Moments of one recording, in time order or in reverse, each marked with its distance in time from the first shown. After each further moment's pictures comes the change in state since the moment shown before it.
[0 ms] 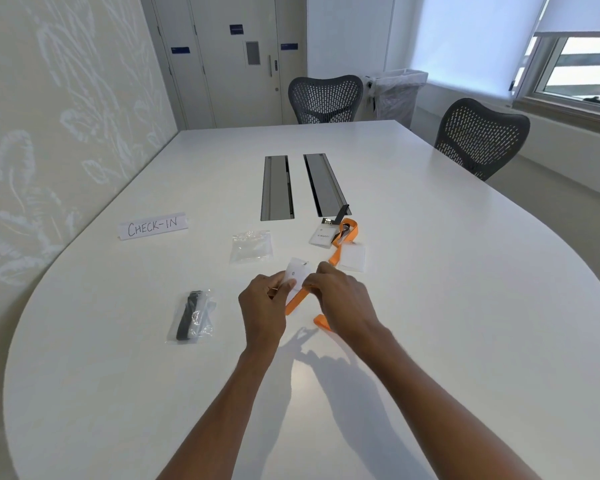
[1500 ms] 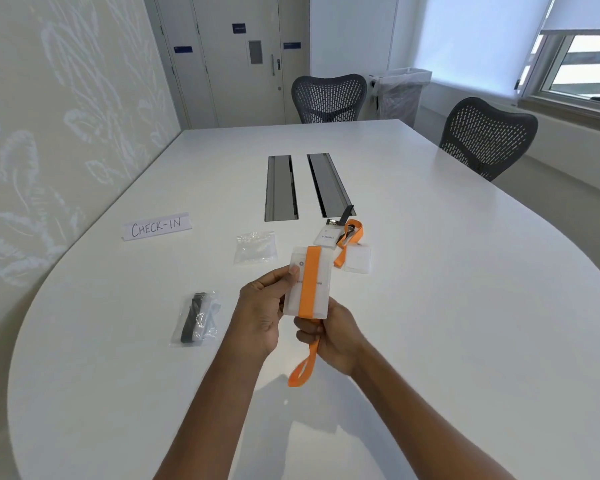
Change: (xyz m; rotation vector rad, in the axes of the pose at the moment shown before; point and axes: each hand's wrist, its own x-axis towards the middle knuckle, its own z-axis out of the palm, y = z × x) left_hand 0.011 0.036 -0.031 -0.794 -0.305 -0.620; right_hand -0.018 -0.018 0.031 1.783 -0.296 0.573
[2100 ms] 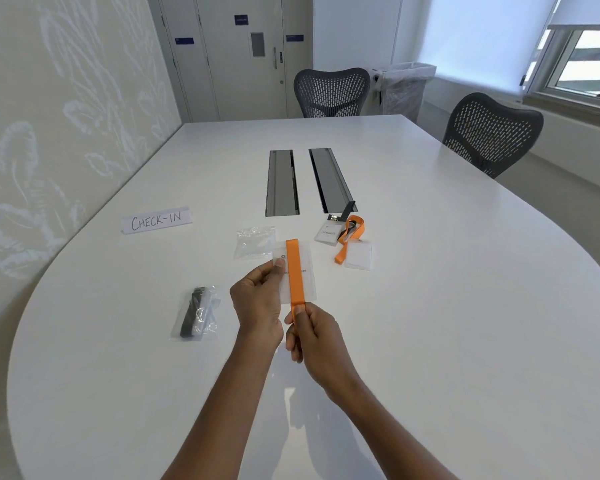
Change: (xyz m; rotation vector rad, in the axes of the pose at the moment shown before) left_hand 0.018 -0.019 0.002 0.046 0.380 0.216; right_hand -0.029 0.031 0.025 -0.739 0.235 -0.265
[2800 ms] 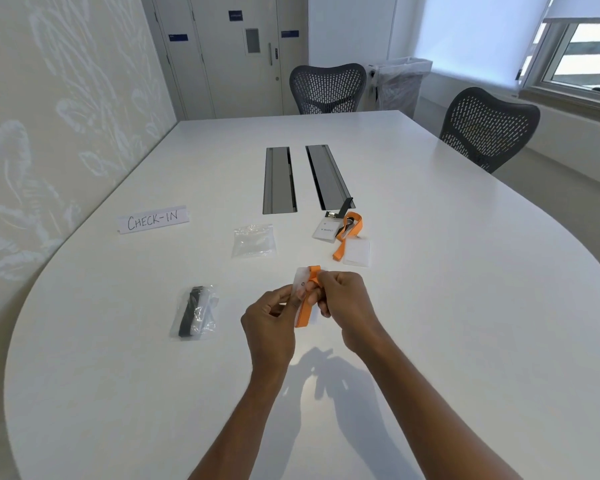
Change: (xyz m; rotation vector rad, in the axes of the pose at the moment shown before) left_hand -0.030 -0.040 -0.022 0.387 -0.120 0.408; right_hand 0.038 -0.039 -0.043 0.129 0.126 0.135
